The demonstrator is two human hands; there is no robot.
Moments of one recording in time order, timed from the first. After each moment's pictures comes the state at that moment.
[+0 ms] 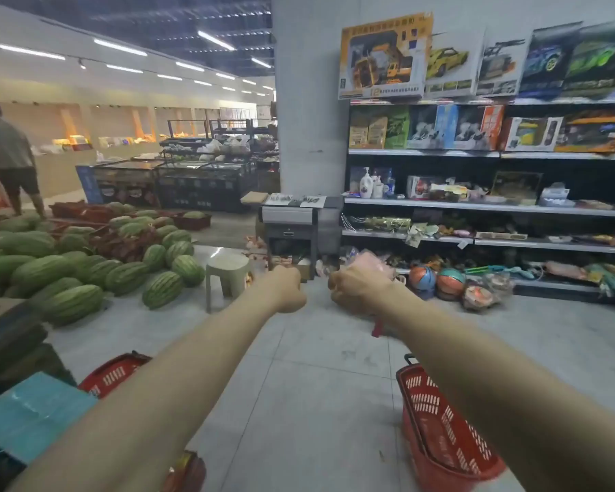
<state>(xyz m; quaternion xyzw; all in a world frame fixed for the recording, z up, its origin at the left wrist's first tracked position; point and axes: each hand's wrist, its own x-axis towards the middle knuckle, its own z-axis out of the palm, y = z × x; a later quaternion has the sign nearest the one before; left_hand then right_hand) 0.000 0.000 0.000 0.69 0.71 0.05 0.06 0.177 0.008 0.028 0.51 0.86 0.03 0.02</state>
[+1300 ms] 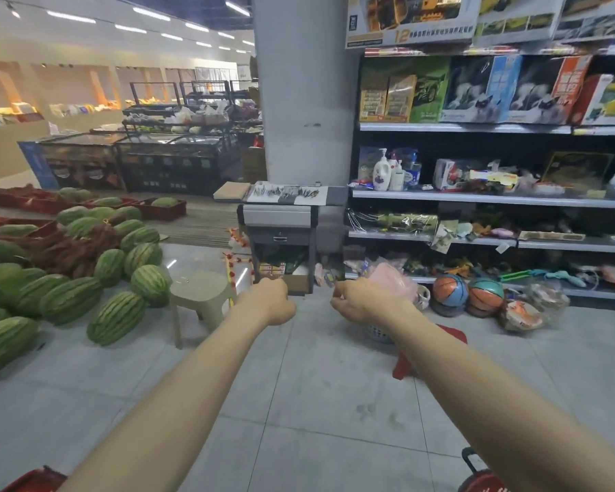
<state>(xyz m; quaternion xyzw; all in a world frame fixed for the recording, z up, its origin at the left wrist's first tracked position) -0.171 0.603 -0.081 0.67 0.73 0.04 0.14 0.038 0.602 -0.042 0.57 0.81 -0.11 0.04</state>
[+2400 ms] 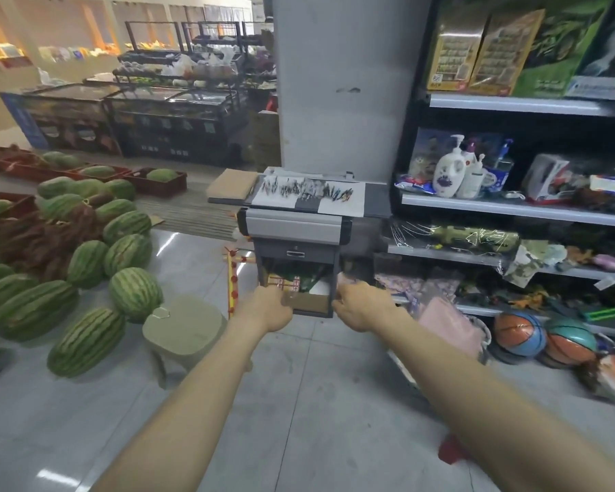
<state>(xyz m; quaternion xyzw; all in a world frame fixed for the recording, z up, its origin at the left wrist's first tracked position) -0.344 1.124 -0.174 0.62 0.75 0.09 0.21 -0.134 1.164 -0.148 0.56 0.82 -0.11 0.05</state>
